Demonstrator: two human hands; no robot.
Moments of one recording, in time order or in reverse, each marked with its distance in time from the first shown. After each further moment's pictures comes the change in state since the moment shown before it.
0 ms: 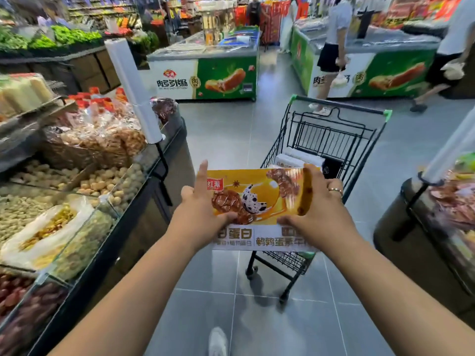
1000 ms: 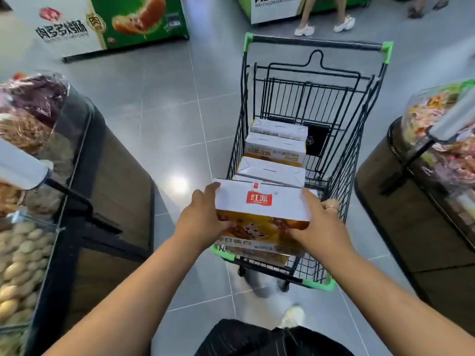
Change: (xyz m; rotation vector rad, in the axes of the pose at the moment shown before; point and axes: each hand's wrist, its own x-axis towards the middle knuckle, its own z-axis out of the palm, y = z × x) left_hand 0.341 -0.022 0.165 0.214 -0.411 0.155; right_hand 0.245 0.113 0.127 -0.102 -0.152 0.502
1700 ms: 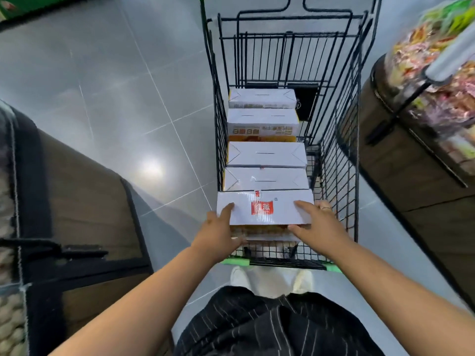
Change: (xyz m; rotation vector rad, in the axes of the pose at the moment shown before) left_hand 0.092 -0.061 0.071 0.121 -0.506 0.113; right_hand 0.059 0.018 0.086 0.138 -0.166 0.208
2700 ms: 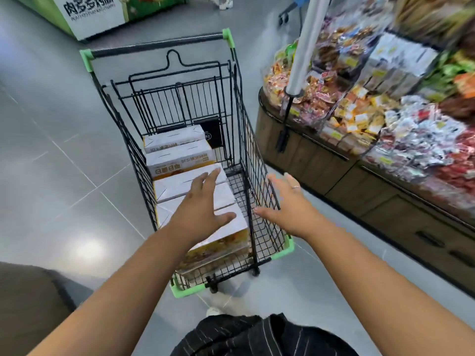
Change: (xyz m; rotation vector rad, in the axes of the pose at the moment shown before) left_hand -0.036 0.131 -0.049 0.112 0.137 0.638; right_hand -0.093 0.010 -0.071 0.226 0.340 0.065
